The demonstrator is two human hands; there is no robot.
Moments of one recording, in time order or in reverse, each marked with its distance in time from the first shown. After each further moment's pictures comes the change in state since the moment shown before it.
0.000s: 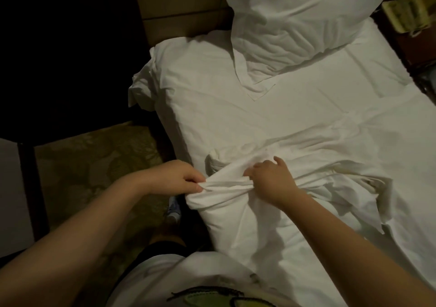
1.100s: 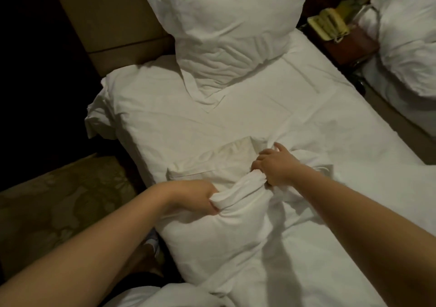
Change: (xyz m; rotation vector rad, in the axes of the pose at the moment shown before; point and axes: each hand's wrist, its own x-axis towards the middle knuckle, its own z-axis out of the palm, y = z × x) left_hand 0.069 0.117 0.052 0.083 -0.208 -0.050; right_hand -0.042 0.138 0.010 -0.207 -0.130 -0.012
